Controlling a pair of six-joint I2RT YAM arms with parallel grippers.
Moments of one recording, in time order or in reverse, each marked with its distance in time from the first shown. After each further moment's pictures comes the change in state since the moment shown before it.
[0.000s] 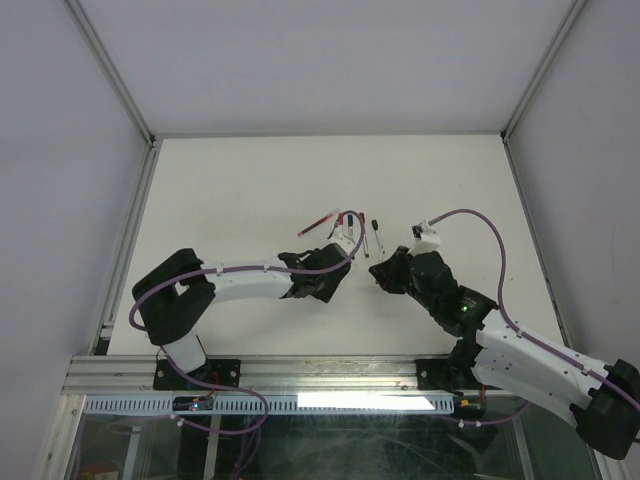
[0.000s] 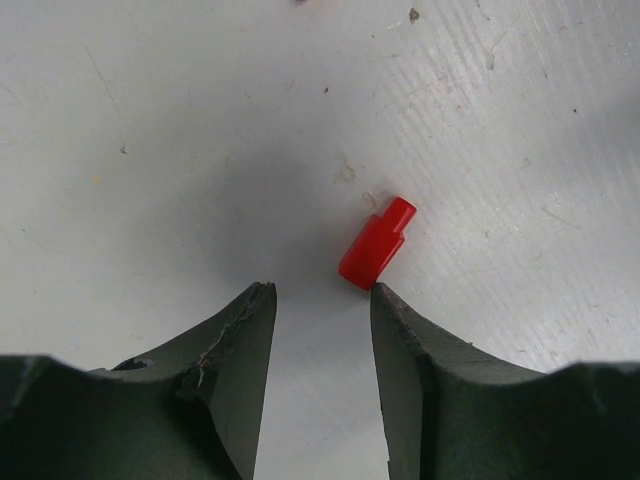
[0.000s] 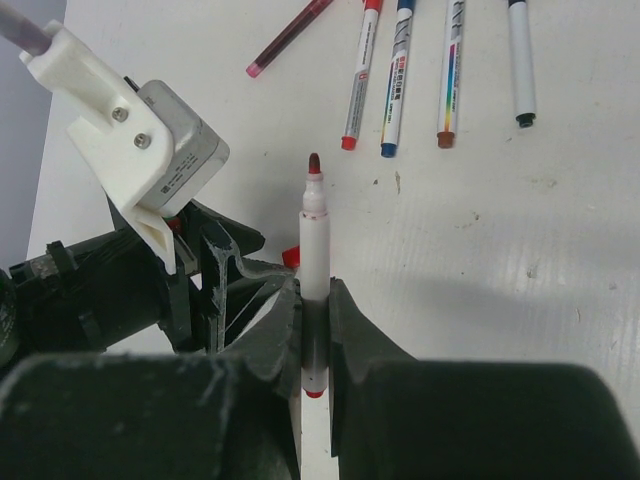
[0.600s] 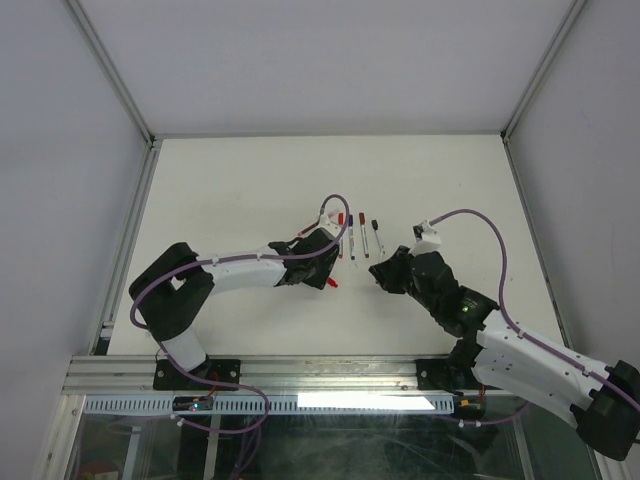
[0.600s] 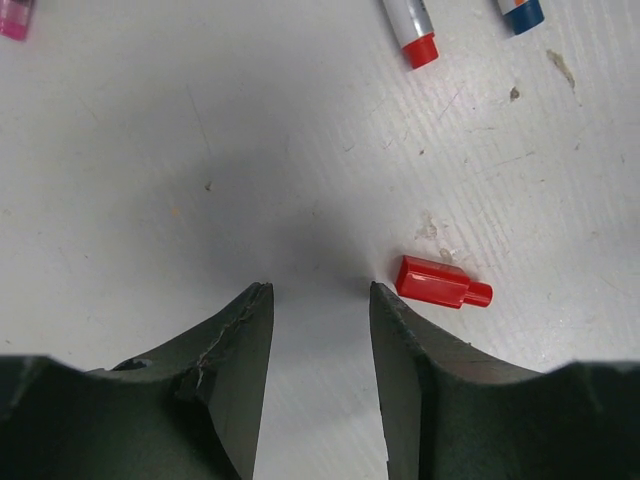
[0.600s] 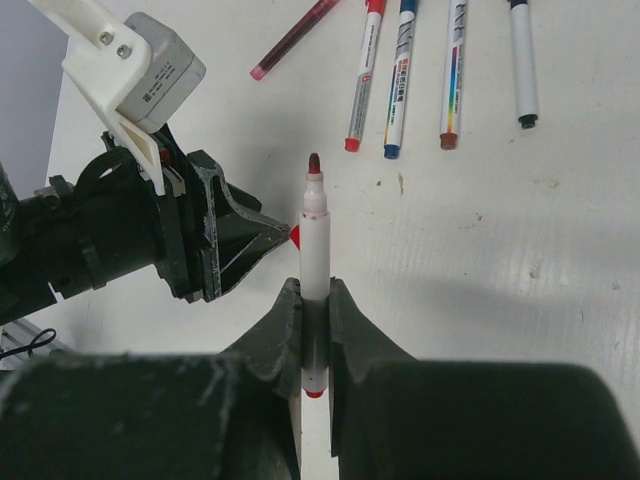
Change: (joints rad) left arm 0.115 0.001 -0.007 0.042 0.044 -0.009; right arm 0.000 -0.008 0.000 0.000 0.000 0.006
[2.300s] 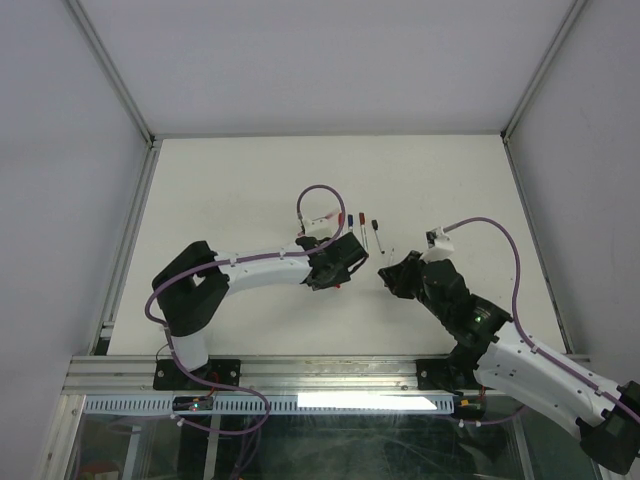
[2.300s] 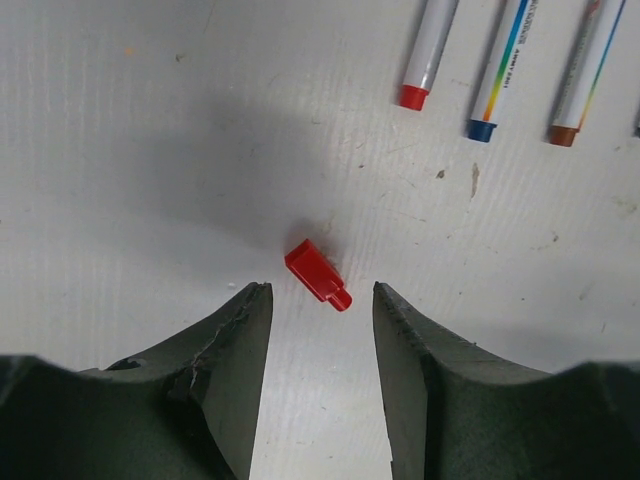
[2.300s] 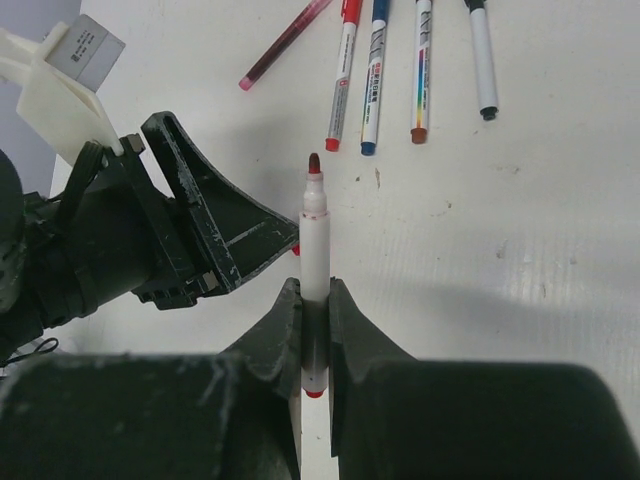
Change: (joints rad) left arm -0.121 0.103 0.254 -0.323 -0.163 -0.855; right arm -0.005 -0.148 -0.035 -0.091 0.035 0.016
